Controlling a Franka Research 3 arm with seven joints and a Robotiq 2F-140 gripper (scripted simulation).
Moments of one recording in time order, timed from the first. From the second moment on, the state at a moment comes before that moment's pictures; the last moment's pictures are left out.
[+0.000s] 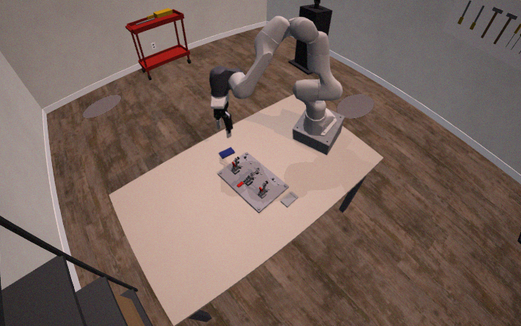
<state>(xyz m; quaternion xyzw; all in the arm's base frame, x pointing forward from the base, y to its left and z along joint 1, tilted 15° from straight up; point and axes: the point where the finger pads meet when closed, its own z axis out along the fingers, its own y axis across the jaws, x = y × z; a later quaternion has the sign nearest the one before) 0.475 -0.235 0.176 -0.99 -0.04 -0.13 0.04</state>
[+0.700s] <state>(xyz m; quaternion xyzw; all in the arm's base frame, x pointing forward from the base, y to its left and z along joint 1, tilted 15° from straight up) 0.475 -0.241 0.175 -0.99 -0.06 -0.12 0.04</state>
